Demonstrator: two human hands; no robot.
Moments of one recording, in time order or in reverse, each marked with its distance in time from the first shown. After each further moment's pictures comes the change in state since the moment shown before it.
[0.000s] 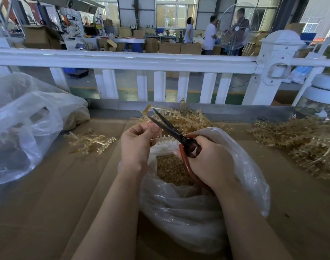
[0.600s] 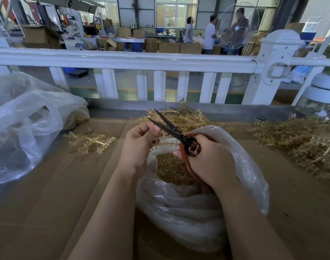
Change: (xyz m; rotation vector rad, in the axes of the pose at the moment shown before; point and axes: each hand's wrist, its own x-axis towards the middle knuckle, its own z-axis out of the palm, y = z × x) left_hand -0.003 0.003 -0.005 0.028 -0.264 0.012; right_hand 0.000 -0.002 -0.007 -0.041 -0.050 0.022
